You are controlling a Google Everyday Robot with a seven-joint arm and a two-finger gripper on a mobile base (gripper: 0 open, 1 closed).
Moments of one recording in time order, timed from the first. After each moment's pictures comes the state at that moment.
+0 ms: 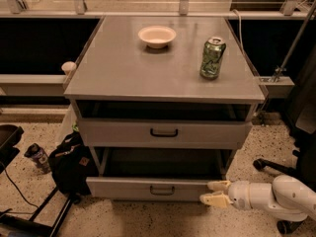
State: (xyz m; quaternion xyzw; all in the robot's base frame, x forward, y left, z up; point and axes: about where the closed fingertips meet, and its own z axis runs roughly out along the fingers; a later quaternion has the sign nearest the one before) arm 0.484 -0.211 0.464 -0.32 0.81 0.35 0.35
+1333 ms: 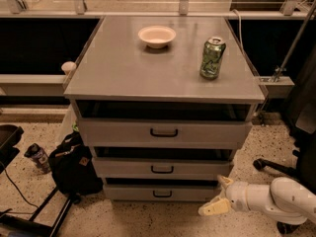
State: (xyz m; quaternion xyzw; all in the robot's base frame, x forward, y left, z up) arm 0.482 -0.205 0.469 -0.33 0.82 0.32 0.36
